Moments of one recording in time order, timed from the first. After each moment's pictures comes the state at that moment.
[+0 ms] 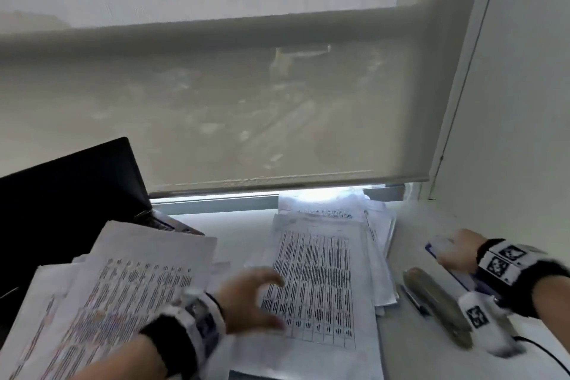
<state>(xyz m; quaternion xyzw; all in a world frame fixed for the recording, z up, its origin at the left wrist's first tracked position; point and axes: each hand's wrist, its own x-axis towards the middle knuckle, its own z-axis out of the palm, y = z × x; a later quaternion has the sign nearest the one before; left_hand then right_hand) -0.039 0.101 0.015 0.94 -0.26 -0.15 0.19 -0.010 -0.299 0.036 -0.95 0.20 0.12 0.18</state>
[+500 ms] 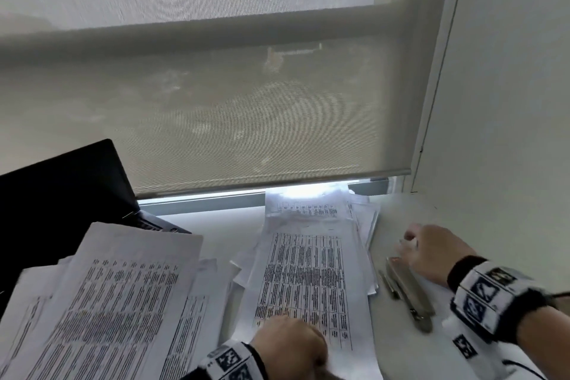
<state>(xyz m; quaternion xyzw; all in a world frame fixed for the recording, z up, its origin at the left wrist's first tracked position) -0.099 0.014 0.008 0.89 -0.43 -0.17 0.04 -0.054 -0.269 0.035 -0.99 0.11 -0.03 0.13</state>
